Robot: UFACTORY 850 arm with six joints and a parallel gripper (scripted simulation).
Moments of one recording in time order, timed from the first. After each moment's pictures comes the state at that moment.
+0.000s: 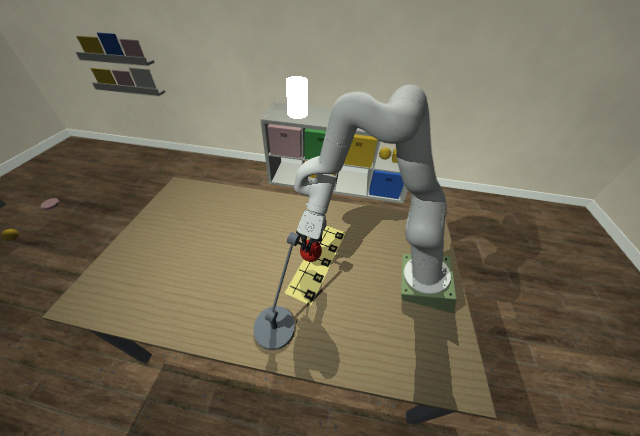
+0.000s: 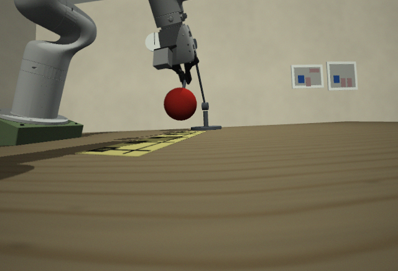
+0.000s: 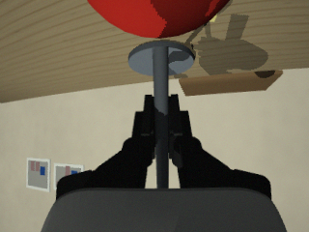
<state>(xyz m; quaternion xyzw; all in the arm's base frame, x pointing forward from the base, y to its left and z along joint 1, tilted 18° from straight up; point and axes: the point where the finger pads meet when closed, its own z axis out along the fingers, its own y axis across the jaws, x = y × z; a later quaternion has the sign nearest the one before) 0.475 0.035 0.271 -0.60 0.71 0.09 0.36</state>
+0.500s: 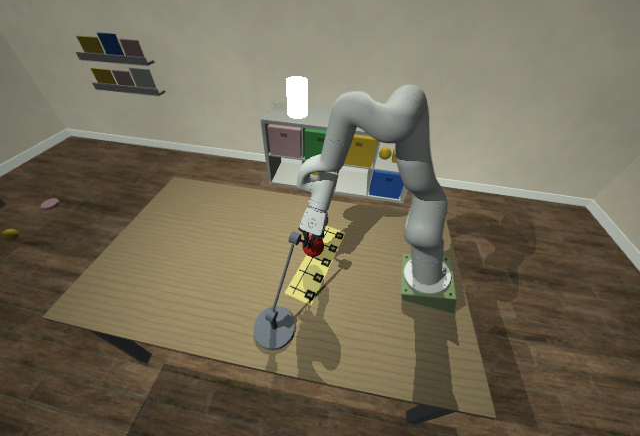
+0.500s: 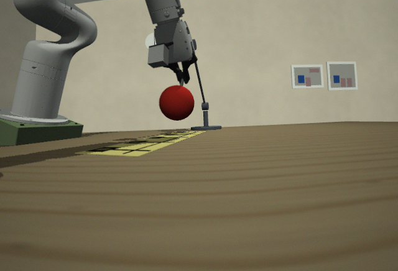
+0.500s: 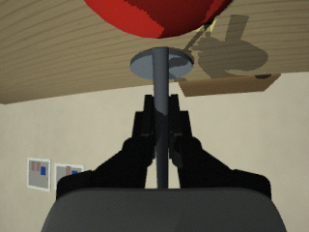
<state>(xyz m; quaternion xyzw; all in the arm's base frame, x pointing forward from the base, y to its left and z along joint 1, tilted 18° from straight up) 0.471 0.012 0.267 -0.60 0.71 0.09 0.36</state>
